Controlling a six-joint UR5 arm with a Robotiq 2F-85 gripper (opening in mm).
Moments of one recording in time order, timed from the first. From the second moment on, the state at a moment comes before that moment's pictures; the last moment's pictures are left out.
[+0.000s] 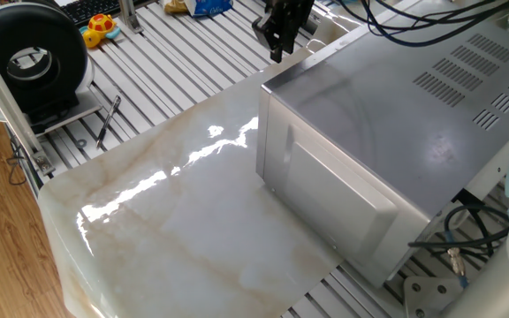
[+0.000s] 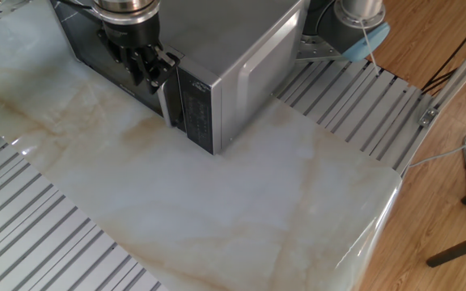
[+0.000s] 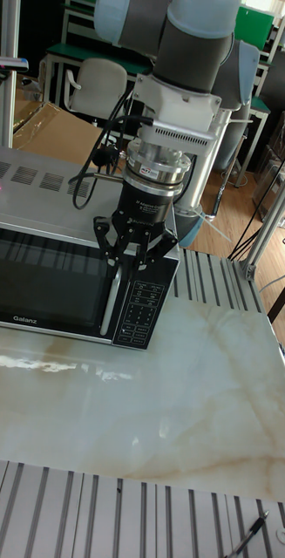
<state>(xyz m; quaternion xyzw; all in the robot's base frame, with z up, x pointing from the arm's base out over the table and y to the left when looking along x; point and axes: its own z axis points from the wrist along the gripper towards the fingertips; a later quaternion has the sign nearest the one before) 0.538 -0.031 0.241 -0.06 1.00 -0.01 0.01</state>
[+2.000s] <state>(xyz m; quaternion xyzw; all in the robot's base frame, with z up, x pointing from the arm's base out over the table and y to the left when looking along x) 0.522 -0.033 0.227 -0.02 1.00 0.00 -0.02</state>
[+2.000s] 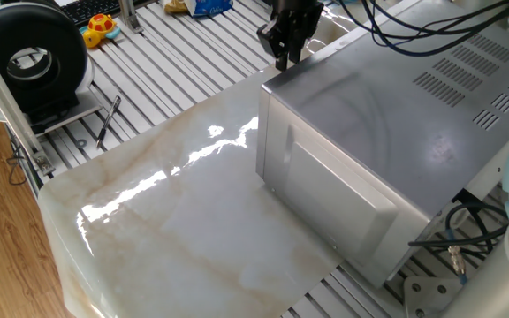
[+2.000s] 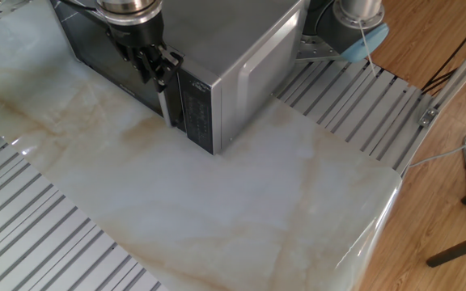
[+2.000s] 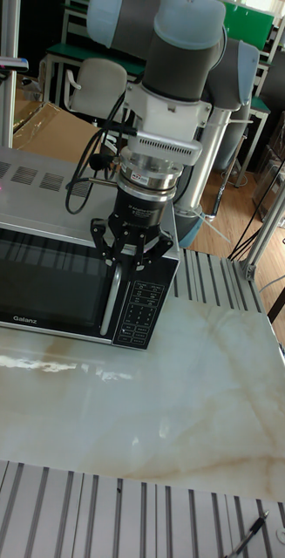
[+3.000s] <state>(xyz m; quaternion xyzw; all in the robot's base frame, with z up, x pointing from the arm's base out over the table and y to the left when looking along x) 0.530 -0.038 0.229 -0.03 1.00 -0.01 0.00</state>
